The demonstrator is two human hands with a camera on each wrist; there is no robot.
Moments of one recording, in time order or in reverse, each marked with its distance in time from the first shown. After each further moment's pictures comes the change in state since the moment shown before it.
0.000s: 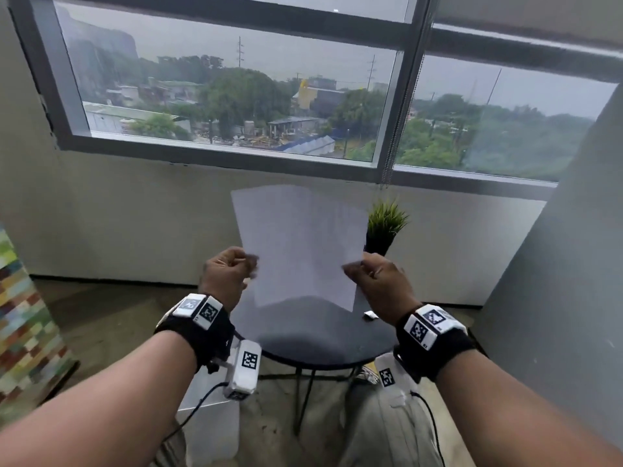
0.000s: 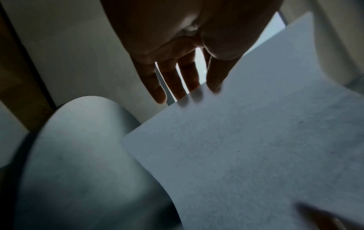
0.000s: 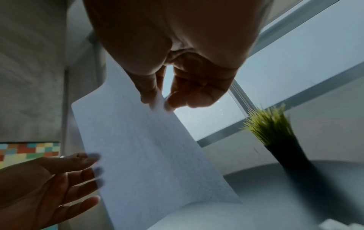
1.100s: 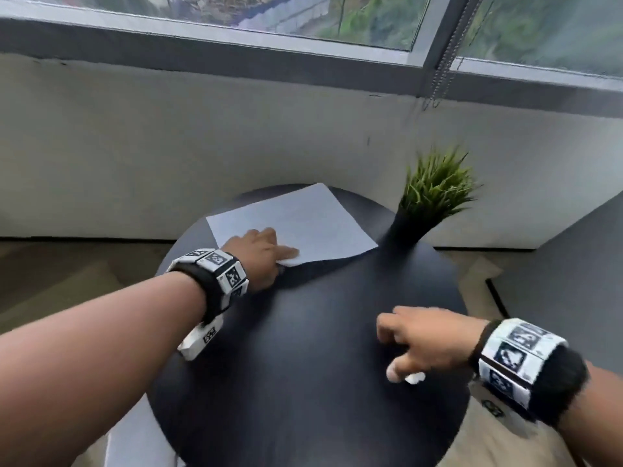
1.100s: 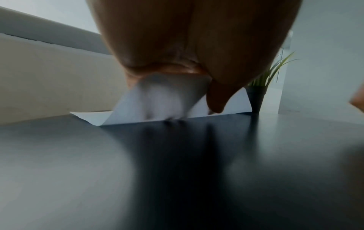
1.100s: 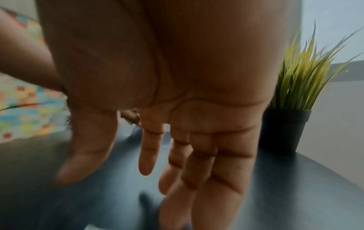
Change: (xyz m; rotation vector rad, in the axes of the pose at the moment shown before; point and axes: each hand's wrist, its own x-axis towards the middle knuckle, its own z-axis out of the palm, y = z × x) left_hand 0.250 -0.091 0.114 1.566 -0.839 0.267; right_hand 0.141 0.125 0.037 -0.631 -1.179 0.233
